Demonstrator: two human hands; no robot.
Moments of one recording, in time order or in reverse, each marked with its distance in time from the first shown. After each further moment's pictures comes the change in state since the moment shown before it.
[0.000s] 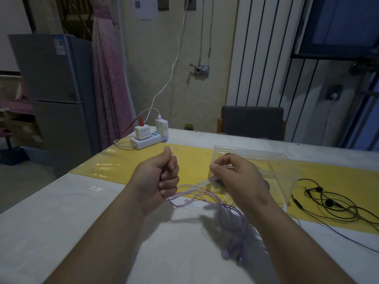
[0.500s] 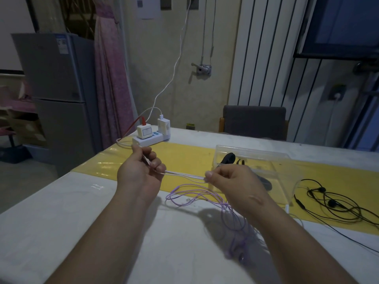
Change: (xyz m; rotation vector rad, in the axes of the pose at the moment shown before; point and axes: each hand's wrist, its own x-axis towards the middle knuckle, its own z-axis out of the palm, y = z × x) left_hand 0.014 0.008 -0.009 -0.465 0.446 0.291; right_hand -0.007 -0.008 -0.003 -0.242 -0.159 -0.015
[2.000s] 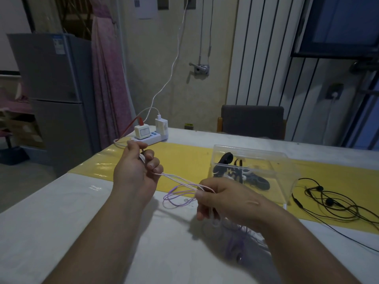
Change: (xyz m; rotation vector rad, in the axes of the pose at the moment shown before) left_hand -0.001 0.002 0.000 0.120 -0.111 0.070; right_hand -0.010 -0.006 -0.002 0.006 -0.494 0.037
